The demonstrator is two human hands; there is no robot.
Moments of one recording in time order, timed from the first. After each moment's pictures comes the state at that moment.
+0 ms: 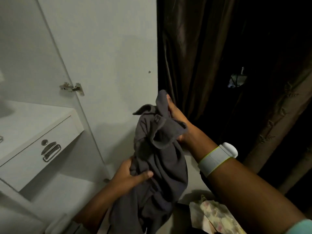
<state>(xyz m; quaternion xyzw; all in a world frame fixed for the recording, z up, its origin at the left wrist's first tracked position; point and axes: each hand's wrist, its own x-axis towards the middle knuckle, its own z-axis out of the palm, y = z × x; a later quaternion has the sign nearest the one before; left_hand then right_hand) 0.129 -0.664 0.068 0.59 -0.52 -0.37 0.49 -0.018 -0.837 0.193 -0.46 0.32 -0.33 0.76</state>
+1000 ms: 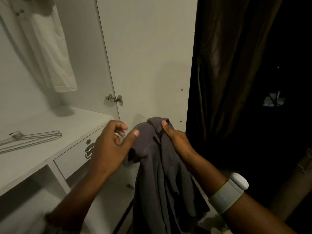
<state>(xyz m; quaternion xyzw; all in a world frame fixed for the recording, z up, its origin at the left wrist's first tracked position) 0.175 -0.597 0.218 0.73 -0.45 0.02 0.52 0.027 -0.759 0.205 -0.61 0.33 -0.31 0.65</state>
